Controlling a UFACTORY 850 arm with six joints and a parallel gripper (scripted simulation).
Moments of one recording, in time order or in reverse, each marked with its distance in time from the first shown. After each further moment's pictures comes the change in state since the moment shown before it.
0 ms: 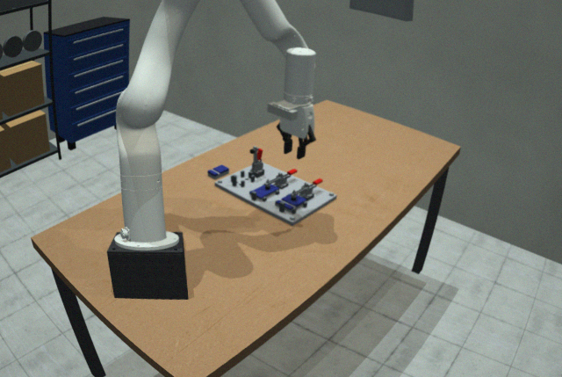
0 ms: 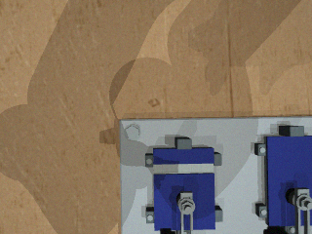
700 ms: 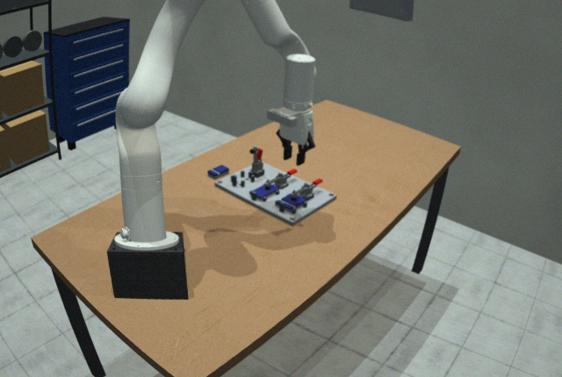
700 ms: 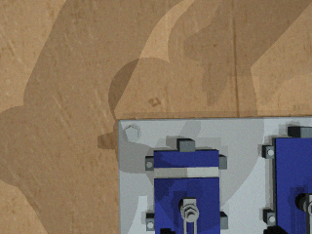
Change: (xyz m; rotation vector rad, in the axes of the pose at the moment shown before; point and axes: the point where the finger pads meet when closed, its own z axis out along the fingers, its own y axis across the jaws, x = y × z) arm 0.000 0.000 0.021 0.001 0.001 0.000
